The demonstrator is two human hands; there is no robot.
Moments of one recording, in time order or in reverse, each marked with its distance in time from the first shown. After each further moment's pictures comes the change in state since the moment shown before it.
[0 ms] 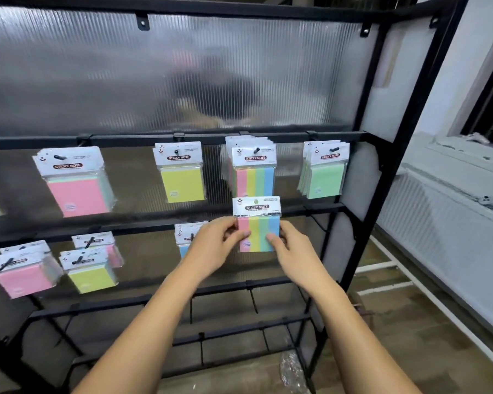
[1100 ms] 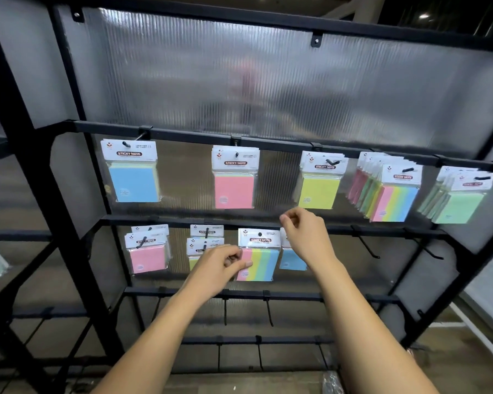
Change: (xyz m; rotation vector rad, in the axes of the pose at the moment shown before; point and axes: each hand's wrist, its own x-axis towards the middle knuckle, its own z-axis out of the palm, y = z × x) left_hand -0.108 -0.179 -0.165 -0.002 0.032 -0.150; right_hand 0.053 -0.143 0.202 -0.254 0.096 -0.028
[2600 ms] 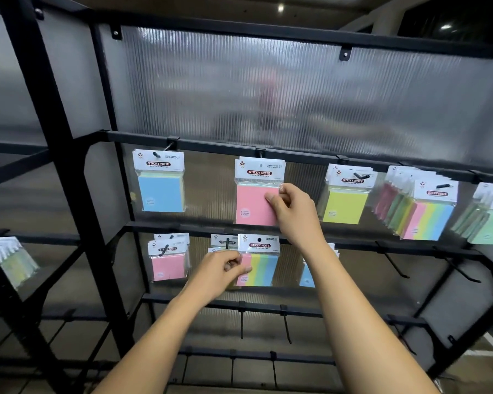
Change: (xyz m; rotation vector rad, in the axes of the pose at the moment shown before) left_hand 0.003 -0.029 -0.032 -0.009 0.043 -0.062; right_hand 0.022 -0.083 0.021 0.334 -0.002 -0.210
